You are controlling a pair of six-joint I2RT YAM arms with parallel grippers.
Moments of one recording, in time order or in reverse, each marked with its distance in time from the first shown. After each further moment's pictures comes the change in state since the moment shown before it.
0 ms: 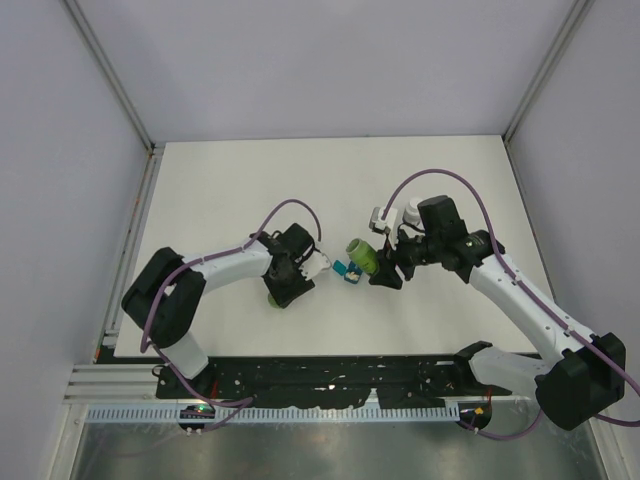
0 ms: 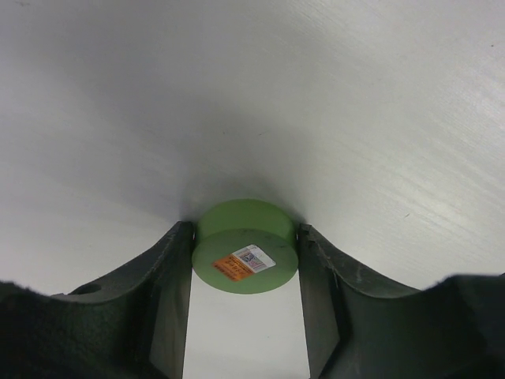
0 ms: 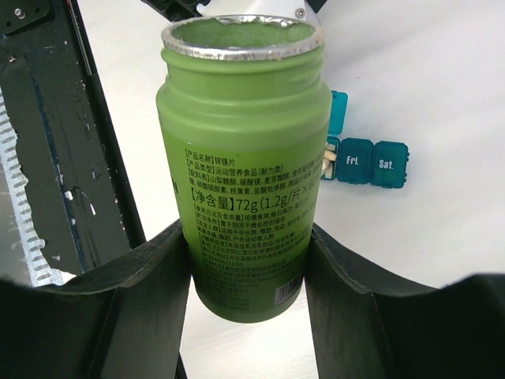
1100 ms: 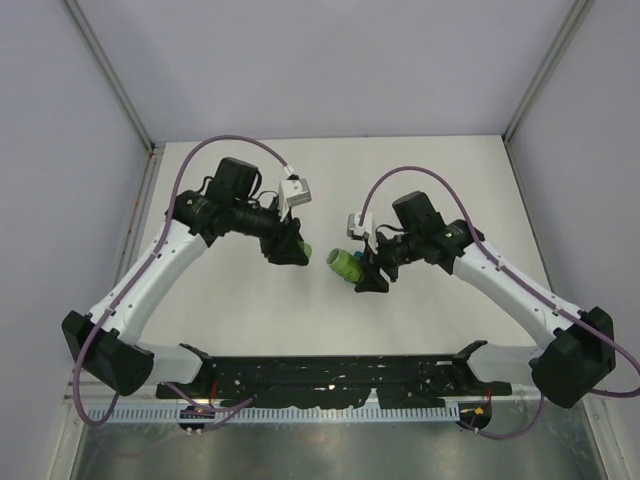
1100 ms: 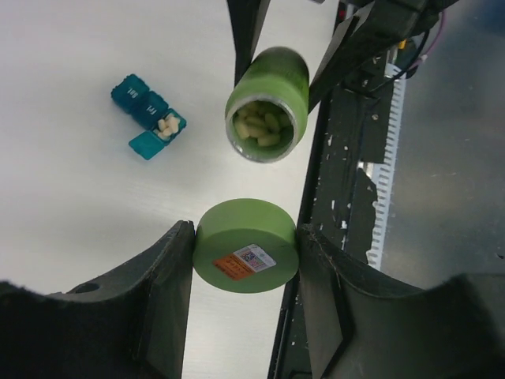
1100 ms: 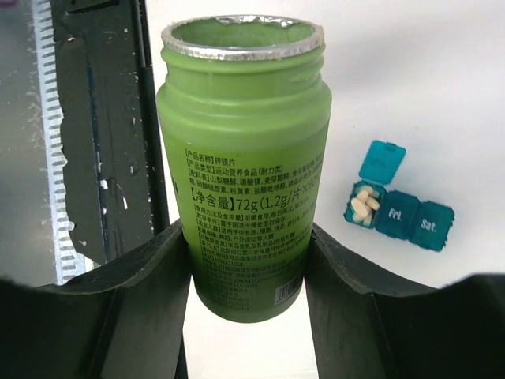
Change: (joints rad) left arm 0.216 -0.336 0.403 -0.222 0.739 0.035; right arm 0.116 0.104 0.093 -0.053 -0.040 -0.055
